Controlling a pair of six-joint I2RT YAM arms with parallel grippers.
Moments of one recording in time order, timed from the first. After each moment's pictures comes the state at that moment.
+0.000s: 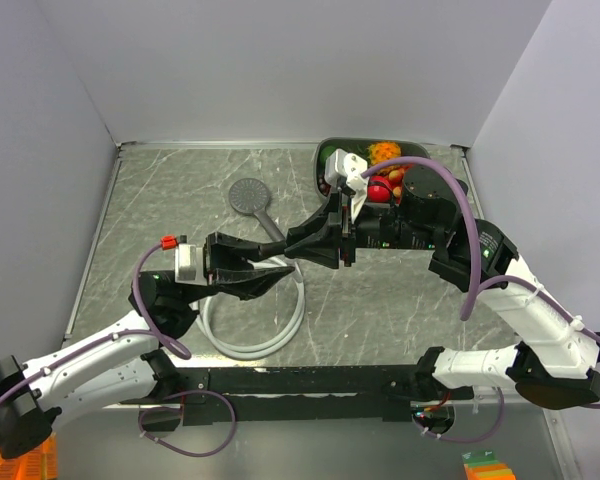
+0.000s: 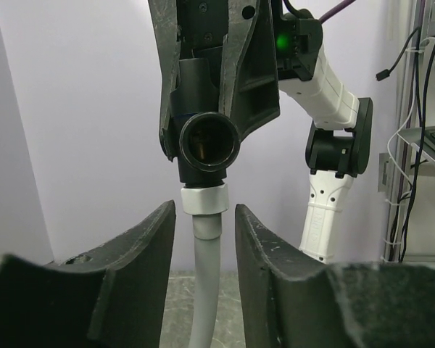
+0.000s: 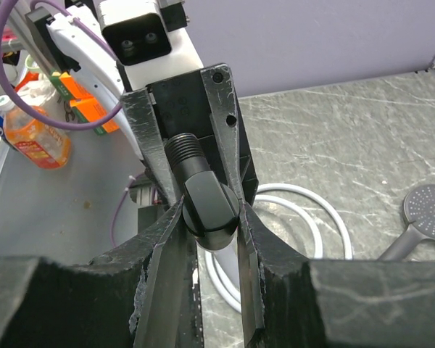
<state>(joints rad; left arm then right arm) -0.87 0.85 0.55 1.05 0.50 -0.31 0.95 1.16 1.66 -0.61 -0.50 0.02</state>
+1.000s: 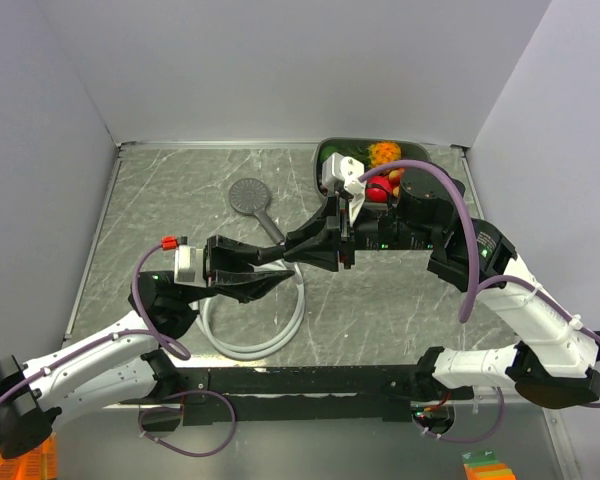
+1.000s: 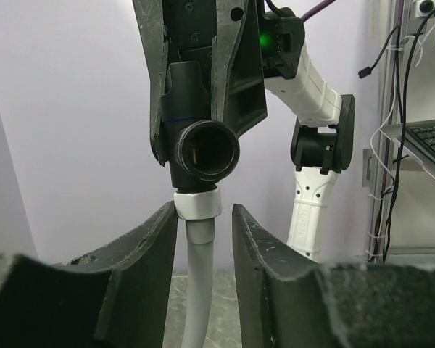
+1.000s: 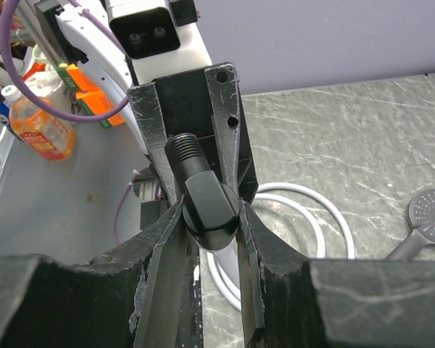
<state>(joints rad) -0.87 0.85 0.55 1.06 0.54 -0.34 0.95 1.16 1.66 -0.62 -0.53 0.00</state>
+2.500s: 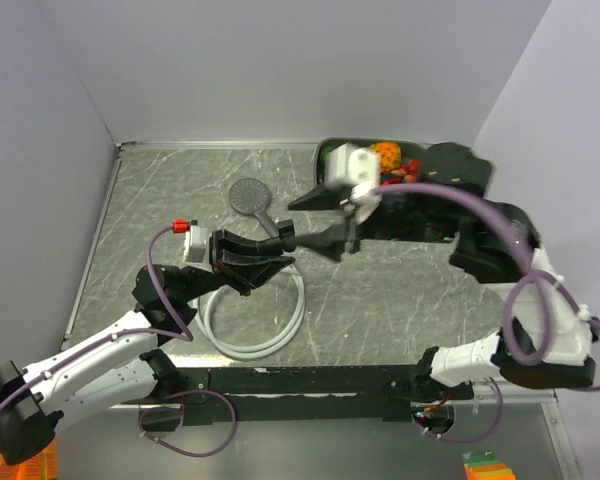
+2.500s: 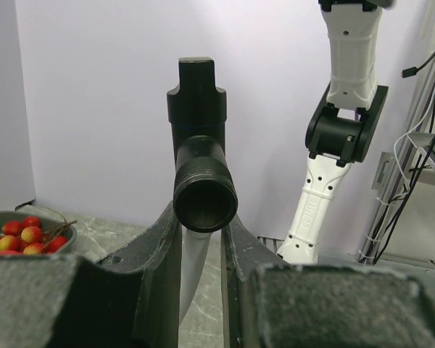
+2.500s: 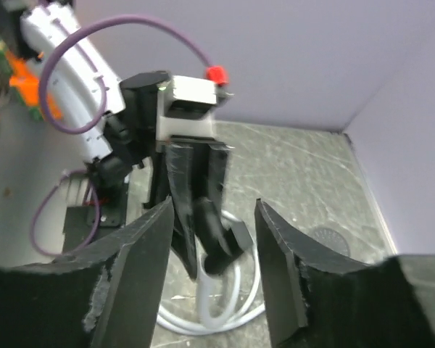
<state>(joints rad) -0.81 0.84 0.54 0.91 0.47 -0.45 1.04 1.29 2.04 -0.82 -0.38 -0.28</state>
